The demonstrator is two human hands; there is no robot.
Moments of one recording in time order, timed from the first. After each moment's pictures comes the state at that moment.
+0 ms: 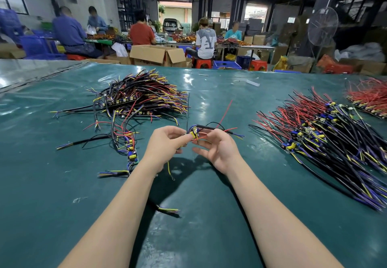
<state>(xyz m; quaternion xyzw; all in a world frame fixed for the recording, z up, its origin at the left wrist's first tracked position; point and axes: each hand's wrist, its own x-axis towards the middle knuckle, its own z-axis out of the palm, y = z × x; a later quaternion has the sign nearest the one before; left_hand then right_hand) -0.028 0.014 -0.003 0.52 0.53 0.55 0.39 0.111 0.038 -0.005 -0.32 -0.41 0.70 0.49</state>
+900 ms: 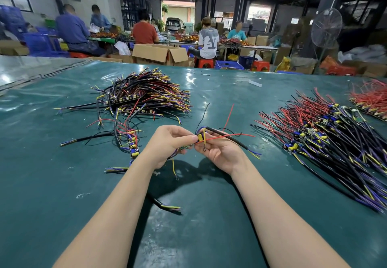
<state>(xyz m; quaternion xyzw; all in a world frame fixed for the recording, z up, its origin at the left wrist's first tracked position) -0.033 0.008 0.006 0.57 0.47 0.51 0.45 0.117 0.041 -0.015 -0.22 -0.39 0.75 0.49</state>
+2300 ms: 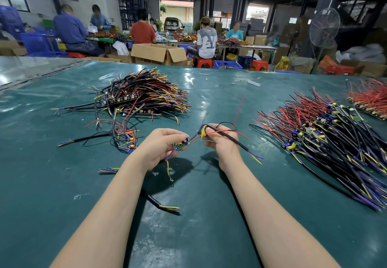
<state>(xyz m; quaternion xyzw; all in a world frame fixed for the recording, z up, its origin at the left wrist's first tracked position) -0.042 0.008 0.008 0.48 0.50 0.49 0.53 0.108 0.037 -0.005 -0.41 -0.50 0.50 0.58</state>
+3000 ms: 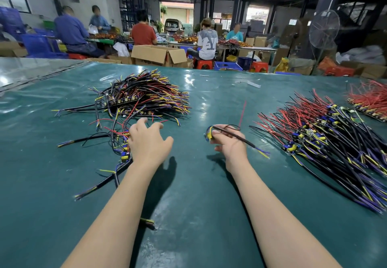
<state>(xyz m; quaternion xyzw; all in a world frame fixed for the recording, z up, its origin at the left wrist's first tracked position) -0.049 0.013 -0.003 0.56 0.76 0.34 0.03 0.121 0.040 -0.003 -0.43 -0.46 0.49 0.60</state>
